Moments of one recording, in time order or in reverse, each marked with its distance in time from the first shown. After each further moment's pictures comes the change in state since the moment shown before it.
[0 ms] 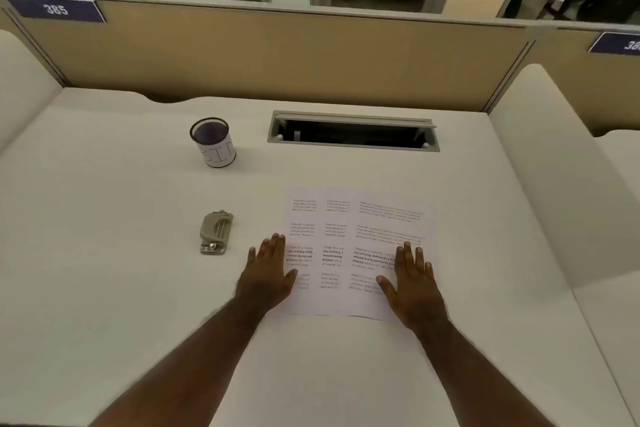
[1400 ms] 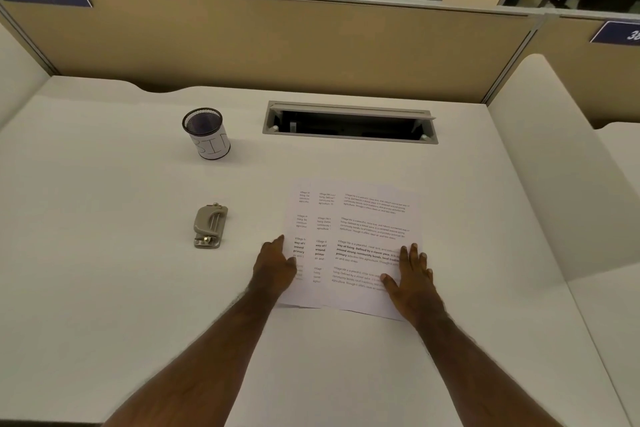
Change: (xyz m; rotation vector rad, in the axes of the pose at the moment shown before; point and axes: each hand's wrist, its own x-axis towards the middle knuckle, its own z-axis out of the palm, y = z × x) left_hand 0.014 0.034 0.000 -0.527 0.042 -0.352; right_hand 0.002 0.006 0.002 0.219 -0.117 0.152
